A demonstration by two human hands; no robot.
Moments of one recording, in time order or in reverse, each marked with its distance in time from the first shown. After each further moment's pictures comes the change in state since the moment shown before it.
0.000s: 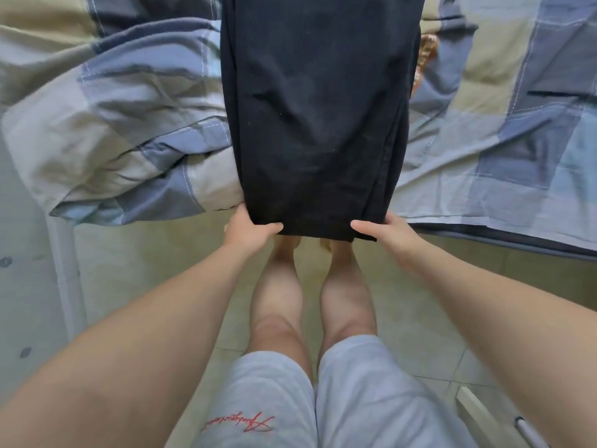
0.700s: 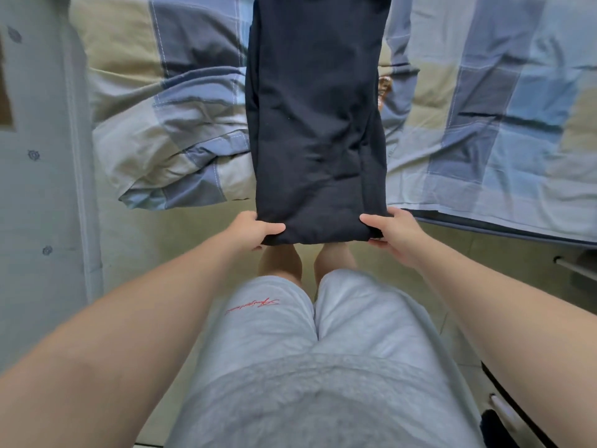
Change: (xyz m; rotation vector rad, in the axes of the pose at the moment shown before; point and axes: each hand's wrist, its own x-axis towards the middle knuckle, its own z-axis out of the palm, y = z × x) left_hand -0.132 0.047 -0.061 0.036 -0.250 -0.083; right_hand -0.131 -0.034 -0.009 0.162 0.148 0.033
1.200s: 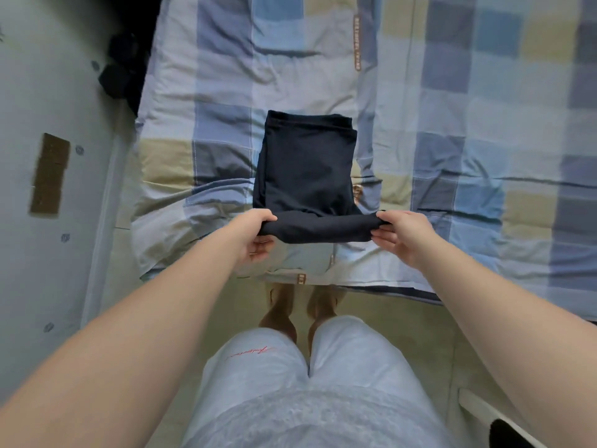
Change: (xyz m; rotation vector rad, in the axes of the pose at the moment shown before) left_hand -0.093 0.151 -0.053 -0.410 0.009 -0.016; right_hand -0.070 -0.163 -0.022 0.260 0.150 -0.139
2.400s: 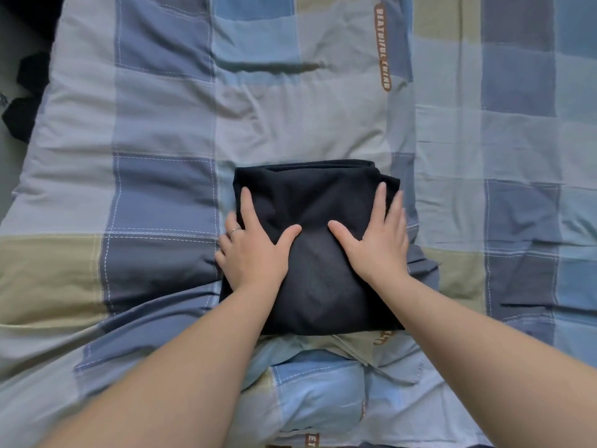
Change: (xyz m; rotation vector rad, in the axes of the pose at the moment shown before) left_hand 0.282 0.133 0.061 0.754 0.741 0.623; right_hand 0.283 -0.044 0.149 -0.932 0.224 -0.624
